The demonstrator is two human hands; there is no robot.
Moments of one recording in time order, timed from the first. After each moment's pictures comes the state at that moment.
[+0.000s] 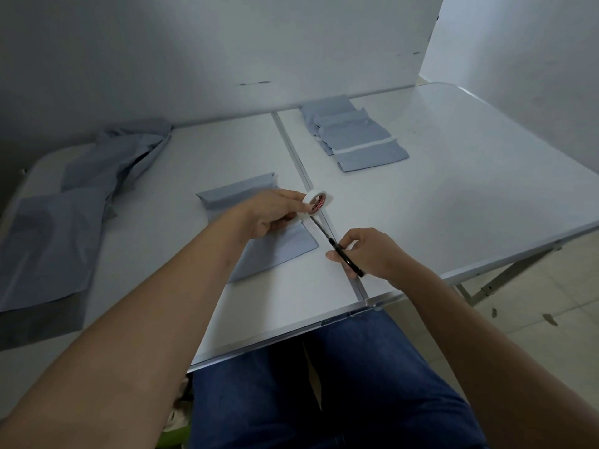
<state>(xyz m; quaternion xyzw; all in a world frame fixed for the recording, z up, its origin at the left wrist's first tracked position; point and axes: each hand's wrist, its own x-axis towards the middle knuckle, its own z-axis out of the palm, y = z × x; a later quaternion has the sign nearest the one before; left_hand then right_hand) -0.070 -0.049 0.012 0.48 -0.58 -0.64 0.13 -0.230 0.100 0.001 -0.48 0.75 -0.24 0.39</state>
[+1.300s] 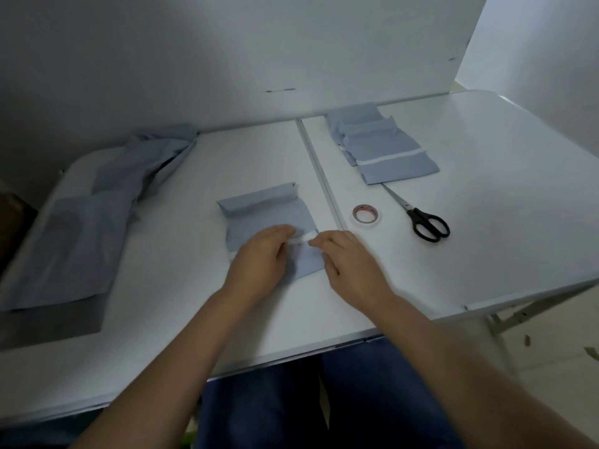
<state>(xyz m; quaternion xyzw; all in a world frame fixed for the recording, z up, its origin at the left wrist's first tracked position) -0.013 0.007 -0.021 0.47 -0.84 -0.17 0.21 -0.193 0.067 -0.046 -0.74 0.59 -0.31 0.07</state>
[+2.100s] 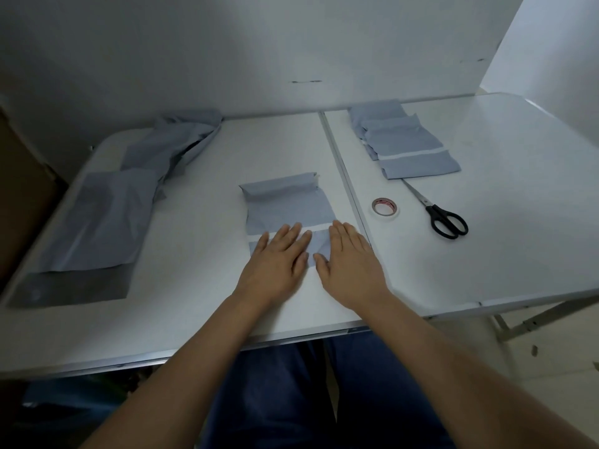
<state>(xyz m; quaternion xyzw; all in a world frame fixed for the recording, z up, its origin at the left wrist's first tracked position) 0.008 0.035 -0.050 0.48 -0.87 -0.10 0.09 -0.157 0.075 -0.057 -0.70 0.70 -0.12 0.04</state>
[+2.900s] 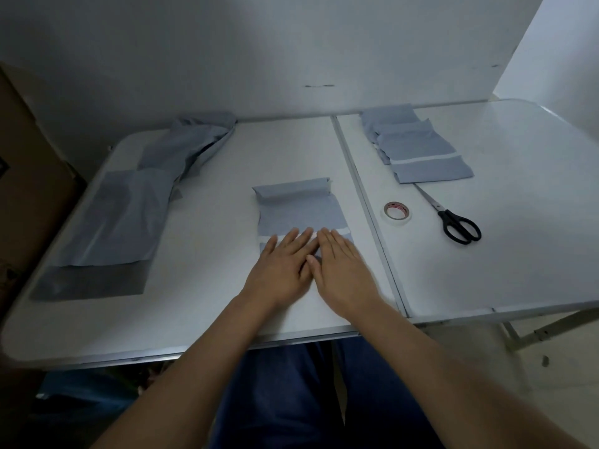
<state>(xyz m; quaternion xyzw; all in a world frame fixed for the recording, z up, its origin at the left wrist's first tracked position) 0.019 0.037 -0.047 0.47 -0.87 -0.11 0.08 -0.125 0.076 -0.053 -0.73 0.67 -0.13 0.07</state>
